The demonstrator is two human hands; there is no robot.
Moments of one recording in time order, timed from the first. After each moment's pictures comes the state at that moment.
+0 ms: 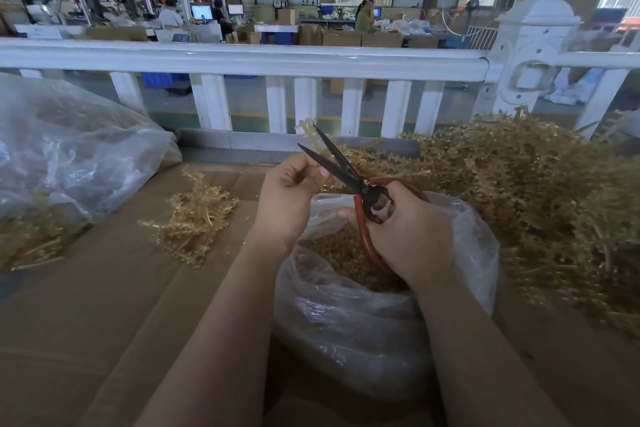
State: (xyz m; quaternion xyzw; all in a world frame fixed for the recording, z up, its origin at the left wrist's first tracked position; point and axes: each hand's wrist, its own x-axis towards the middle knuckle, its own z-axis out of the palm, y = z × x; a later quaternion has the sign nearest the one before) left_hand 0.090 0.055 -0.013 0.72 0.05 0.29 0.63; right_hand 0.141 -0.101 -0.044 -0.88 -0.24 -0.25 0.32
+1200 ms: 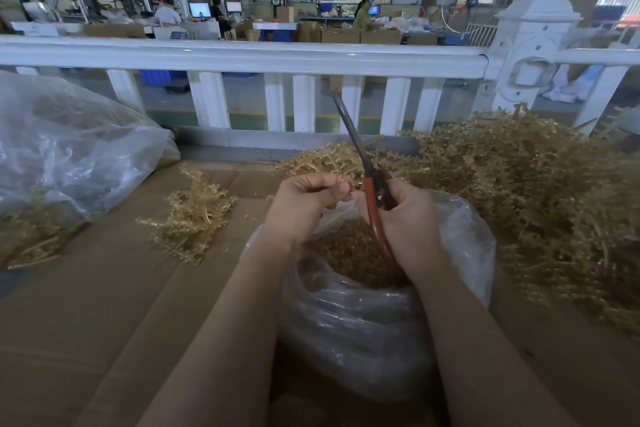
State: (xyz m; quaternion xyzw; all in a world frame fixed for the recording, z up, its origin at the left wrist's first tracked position) left_hand 0.093 0.047 -0.021 0.71 0.05 0.19 0.67; right_hand 0.151 -0.097 -0.050 -0.78 -0.22 -0.09 0.58
